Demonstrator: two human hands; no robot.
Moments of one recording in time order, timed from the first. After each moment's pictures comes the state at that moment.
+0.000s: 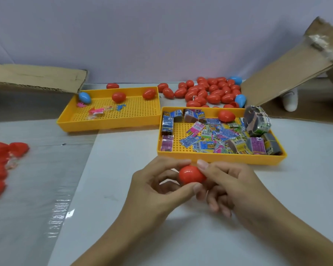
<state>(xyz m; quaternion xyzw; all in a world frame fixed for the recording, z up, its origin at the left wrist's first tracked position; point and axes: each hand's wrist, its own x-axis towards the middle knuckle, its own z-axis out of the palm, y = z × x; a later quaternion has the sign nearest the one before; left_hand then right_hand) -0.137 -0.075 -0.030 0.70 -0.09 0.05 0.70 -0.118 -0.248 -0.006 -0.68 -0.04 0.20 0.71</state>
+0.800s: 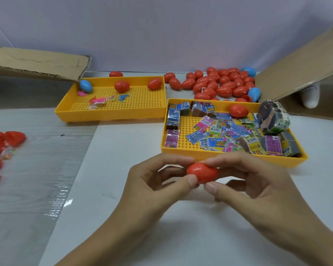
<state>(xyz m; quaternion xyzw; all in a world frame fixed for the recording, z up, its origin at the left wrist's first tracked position) -0.132 -0.068 -0.034 0.63 -0.05 -0.01 0.77 -0.118 -0.261 -0.013 -0.76 -0.18 0.03 0.63</state>
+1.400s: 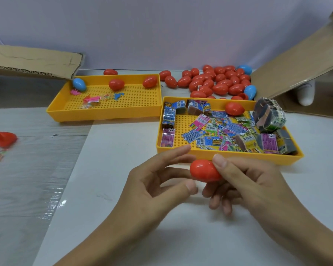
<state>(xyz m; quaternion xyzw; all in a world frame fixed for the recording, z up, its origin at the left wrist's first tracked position) -0.134 -0.070 -0.030 0.64 -0.07 -0.04 0.77 -0.112 -0.258 -0.011 -0.71 -0.09 0.11 0.69</state>
